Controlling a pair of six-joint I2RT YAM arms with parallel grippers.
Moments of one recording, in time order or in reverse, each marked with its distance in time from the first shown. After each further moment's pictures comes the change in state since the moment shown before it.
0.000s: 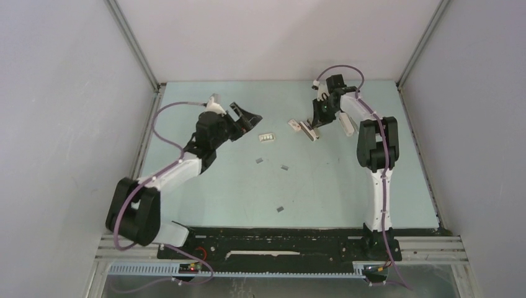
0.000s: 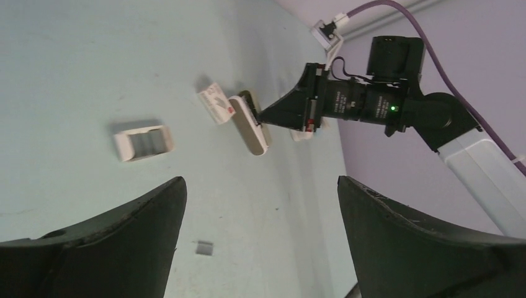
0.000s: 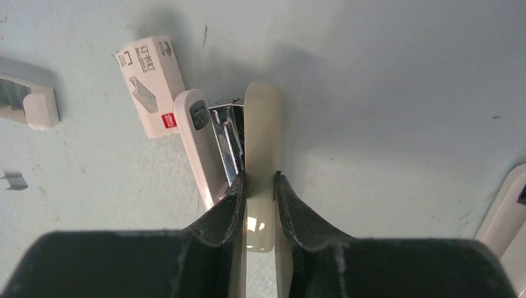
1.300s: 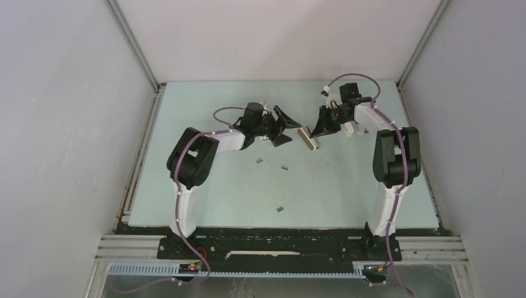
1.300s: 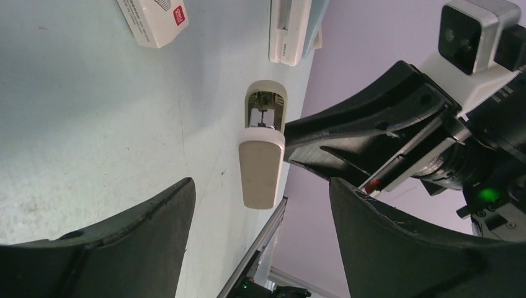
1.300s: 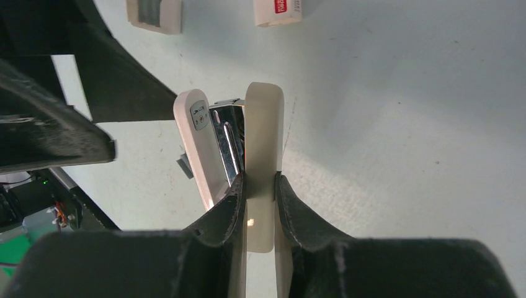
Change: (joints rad) left arm -0.143 0.747 0.525 -0.004 0.380 -0.383; right arm -0.050 -0.322 -0.412 0.105 -0.271 0.081
